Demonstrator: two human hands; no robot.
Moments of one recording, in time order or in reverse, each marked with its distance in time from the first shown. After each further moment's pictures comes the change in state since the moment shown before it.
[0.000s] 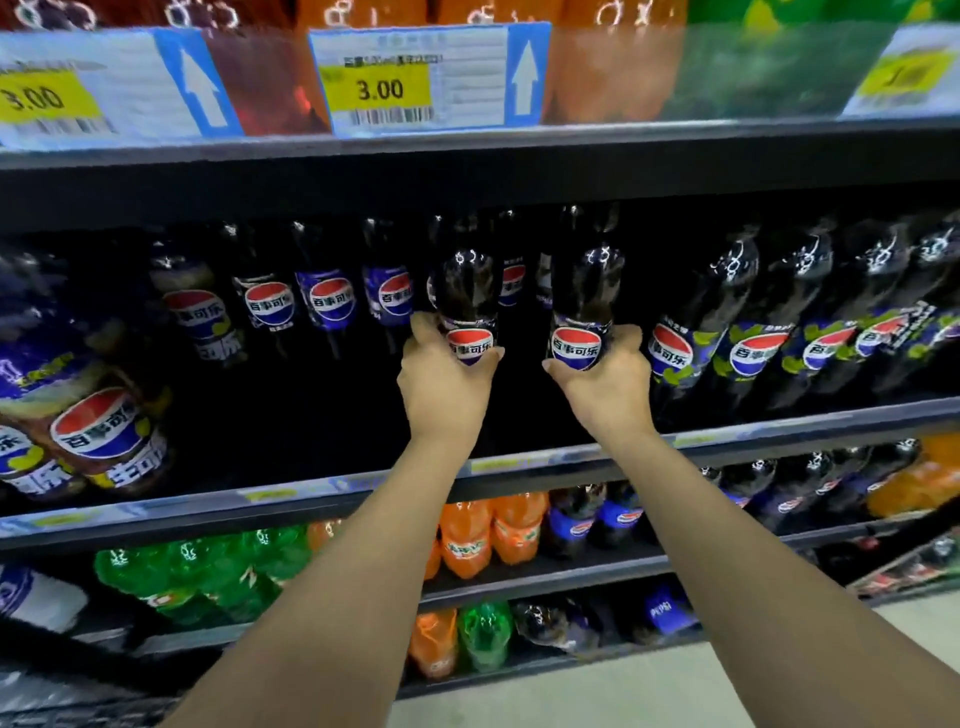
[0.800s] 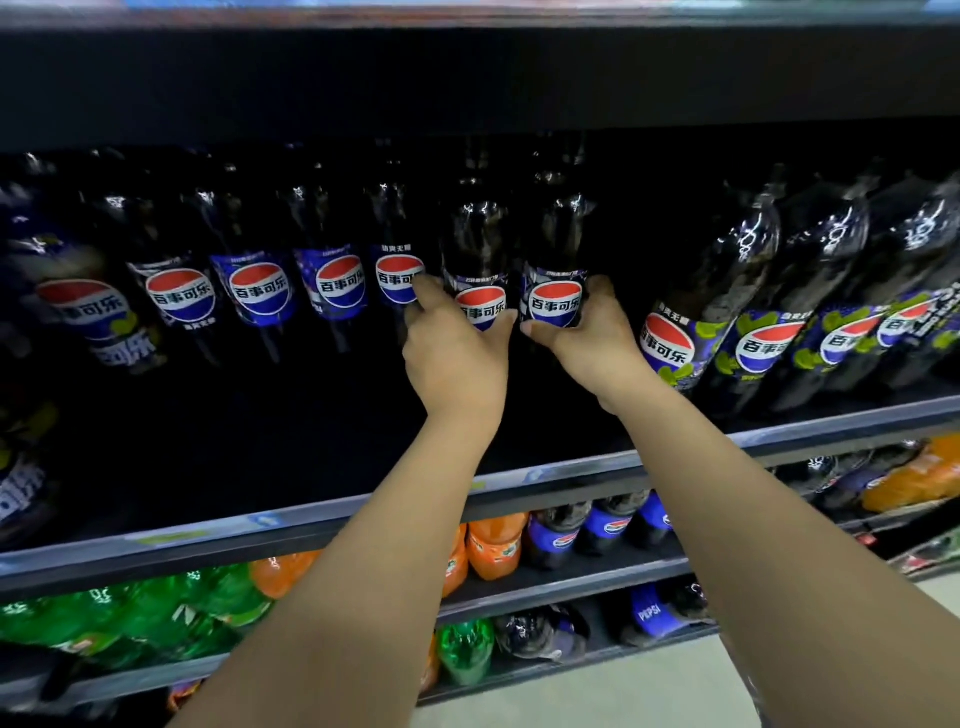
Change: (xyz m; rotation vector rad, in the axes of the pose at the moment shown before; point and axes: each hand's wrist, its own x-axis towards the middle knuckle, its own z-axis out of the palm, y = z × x) left_hand 0.013 0.027 0.061 0.034 0.034 -0.001; right_hand 0.062 0.013 0.010 0.132 -0.217 0.013
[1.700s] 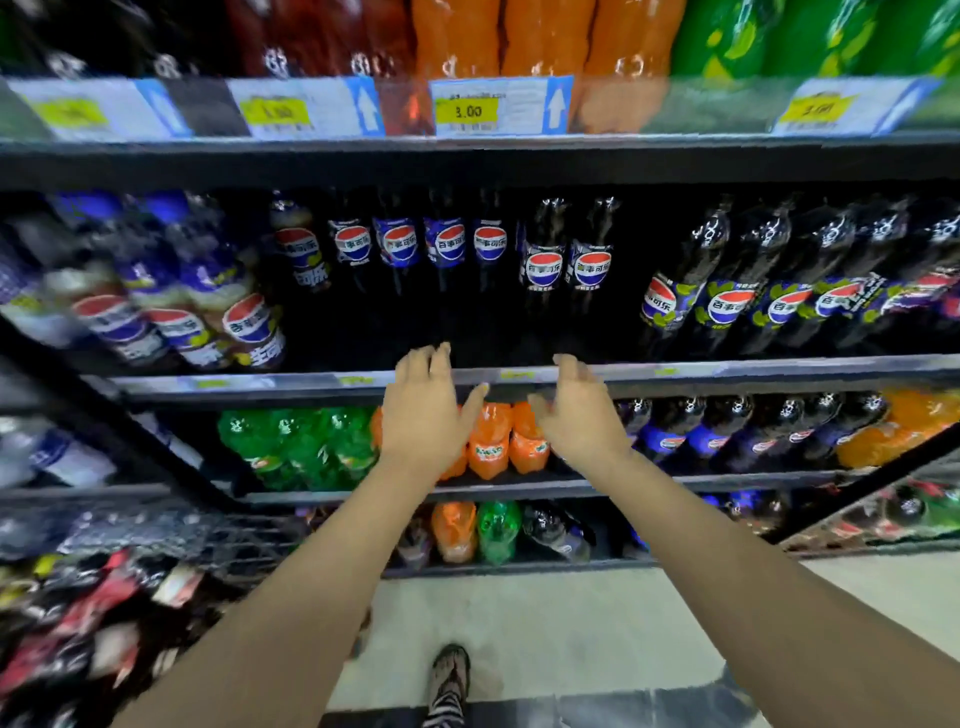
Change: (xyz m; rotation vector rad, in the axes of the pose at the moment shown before) left_hand -0.115 -0.051 -0.193 0.484 -0.359 0.230; right_hand -0.202 -0.049 0.001 -0.638 -0.259 -0.083
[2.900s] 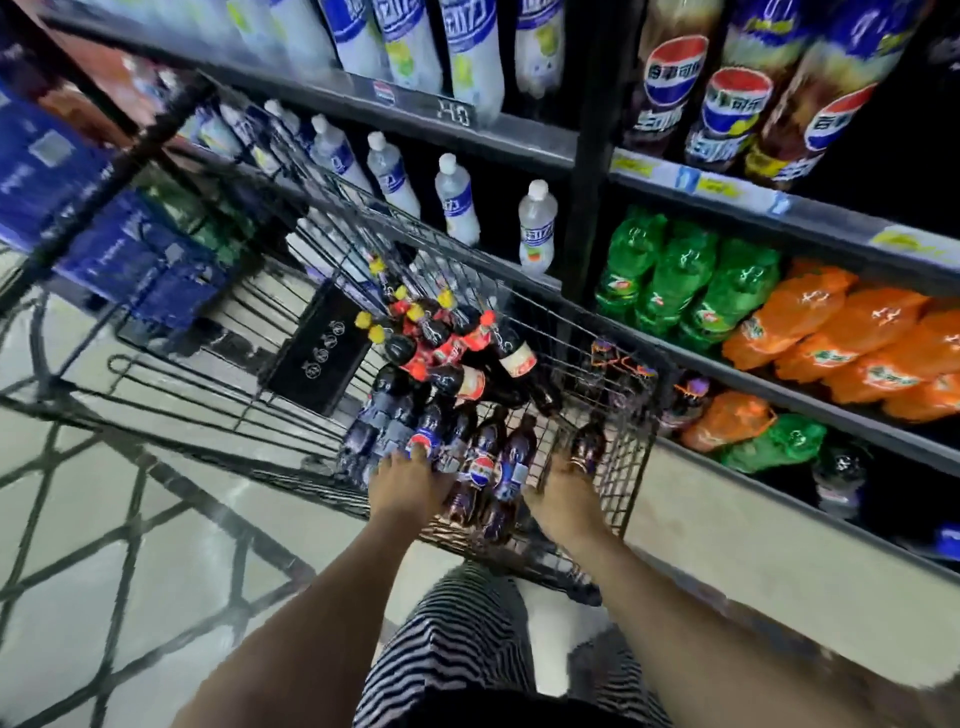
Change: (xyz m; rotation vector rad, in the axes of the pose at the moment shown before) left_hand -0.354 -0.398 -0.061 0.192 -0.654 -0.908; right_hand -0.249 -0.255 0.335 -0.160 -0.817 -0.054
